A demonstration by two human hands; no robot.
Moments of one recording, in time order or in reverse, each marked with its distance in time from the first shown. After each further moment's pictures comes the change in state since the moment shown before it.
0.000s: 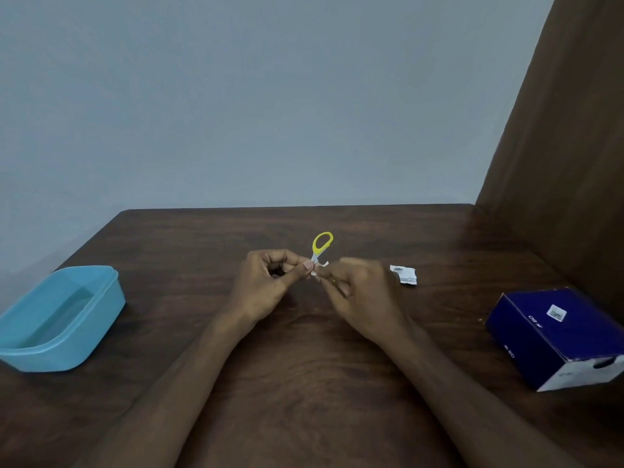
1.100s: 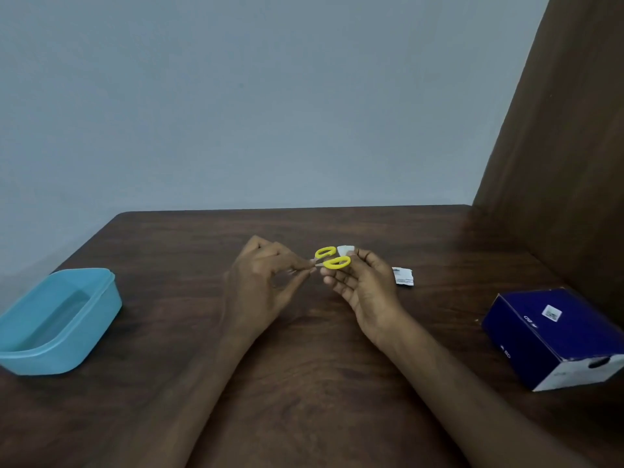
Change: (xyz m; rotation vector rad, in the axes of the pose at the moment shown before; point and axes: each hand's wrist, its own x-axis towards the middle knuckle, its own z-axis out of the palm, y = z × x) left_hand -0.011 0.010 -0.001 0.669 0.232 0.553; right_hand 0.016 -0.011 0.006 1.370 0.216 1.016
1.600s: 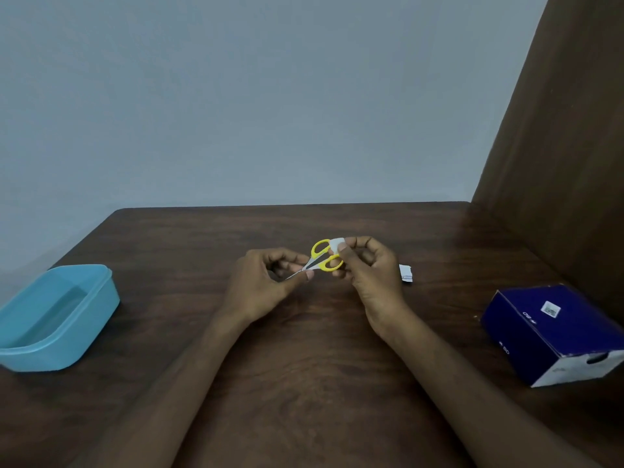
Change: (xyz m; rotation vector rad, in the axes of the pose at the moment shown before) left_hand 0.002 -0.011 0.007 -0.404 -0.279 -0.467; right_hand 0.010 0.000 -0.010 -0.297 0.006 -0.270
